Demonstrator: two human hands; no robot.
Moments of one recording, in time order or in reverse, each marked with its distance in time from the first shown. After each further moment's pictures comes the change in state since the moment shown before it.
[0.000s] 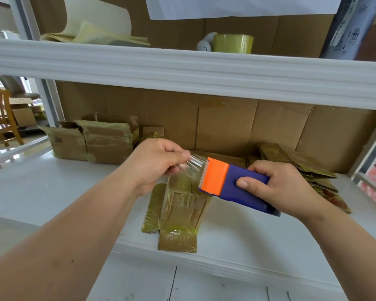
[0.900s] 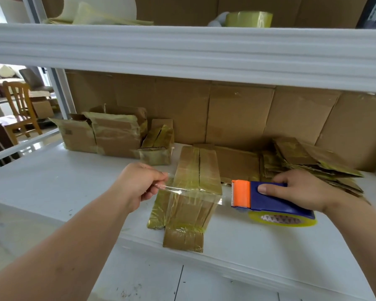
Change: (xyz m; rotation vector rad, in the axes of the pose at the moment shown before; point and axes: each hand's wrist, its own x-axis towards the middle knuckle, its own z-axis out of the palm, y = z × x) left_hand 0.014 -0.068 -0.016 -0.045 0.181 -0.442; right_hand 0.034 0.083 0.001 -0.140 -0.290 0.299
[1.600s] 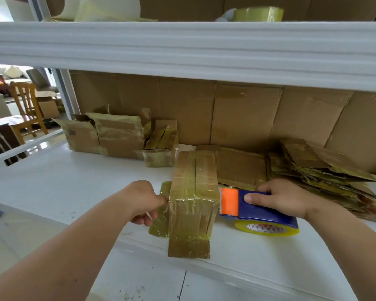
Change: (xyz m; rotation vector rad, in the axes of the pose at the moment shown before) left_hand 0.005 -0.014 -0.005 0.600 -0.082 -0.115; right_hand 0.035 -0.009 0.036 0.012 -0.137 -0.040
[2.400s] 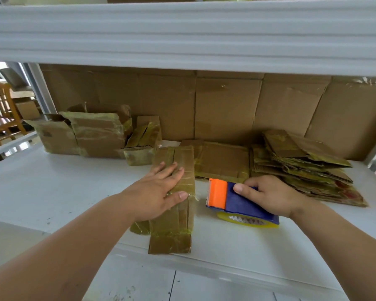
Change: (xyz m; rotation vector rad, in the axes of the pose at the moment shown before) left_hand 0.011 0.028 0.034 0.722 -0.043 0.642; right_hand -0.015 0.021 0.008 0.022 0.123 -0.113
